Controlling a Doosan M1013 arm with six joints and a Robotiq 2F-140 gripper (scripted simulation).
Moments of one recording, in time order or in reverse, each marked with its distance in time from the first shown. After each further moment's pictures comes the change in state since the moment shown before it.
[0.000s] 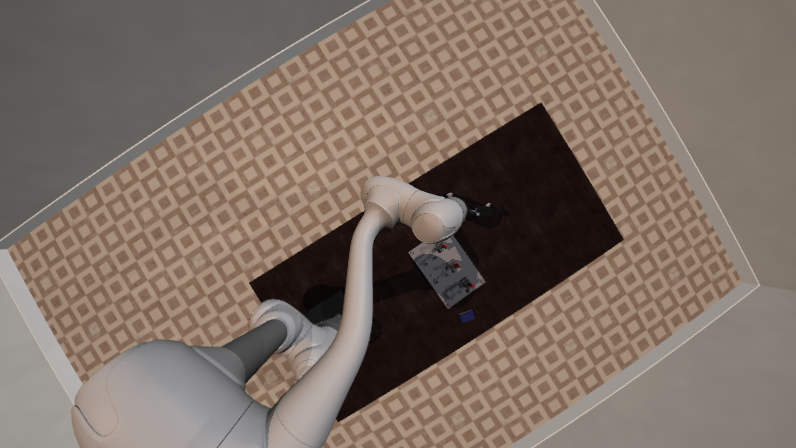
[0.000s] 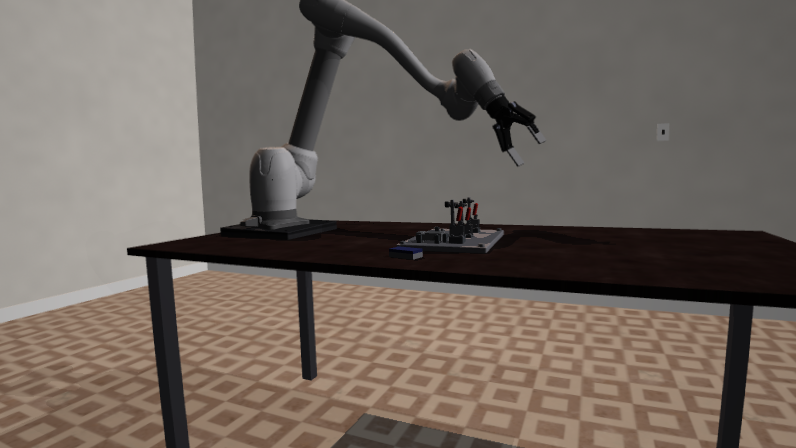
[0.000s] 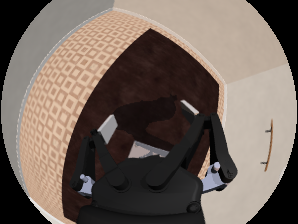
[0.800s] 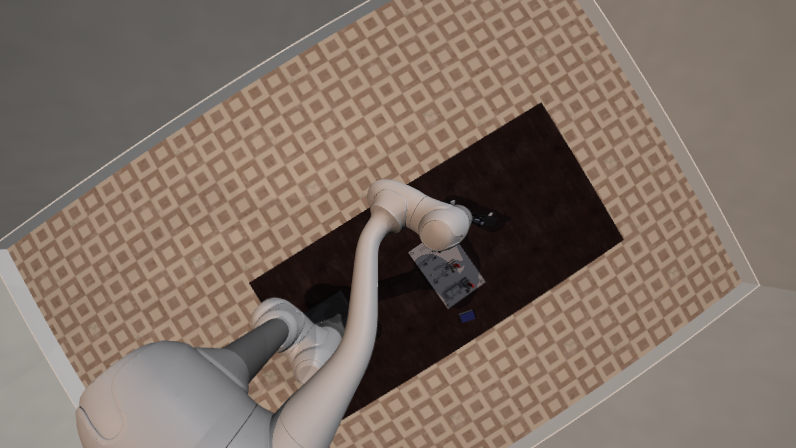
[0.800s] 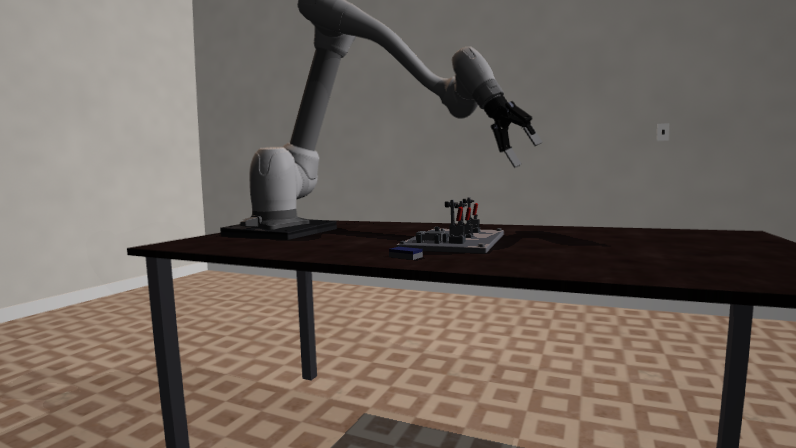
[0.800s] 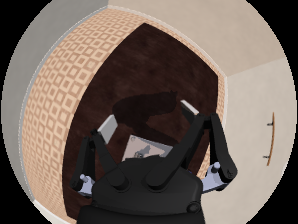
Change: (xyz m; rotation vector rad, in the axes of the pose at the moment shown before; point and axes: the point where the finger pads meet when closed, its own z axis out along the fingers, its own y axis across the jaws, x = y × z) arm -0.029 0.018 0.003 0.008 -0.046 0.043
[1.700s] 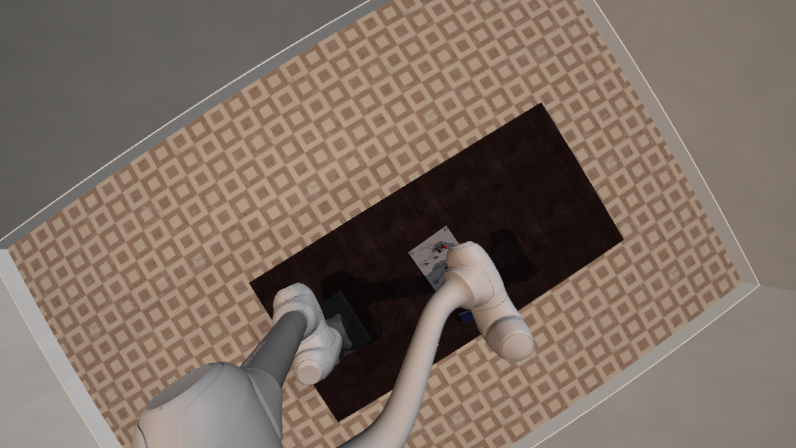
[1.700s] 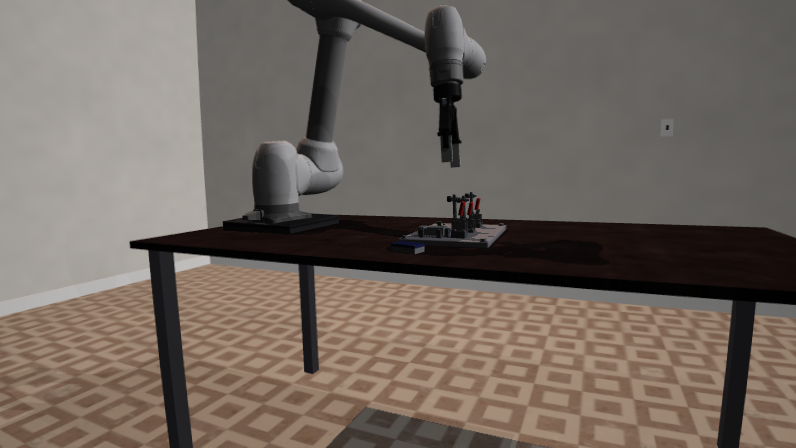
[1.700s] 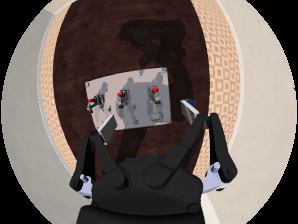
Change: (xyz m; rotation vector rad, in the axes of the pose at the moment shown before) arm -0.315 0.111 -0.025 0.232 -0.436 0.515
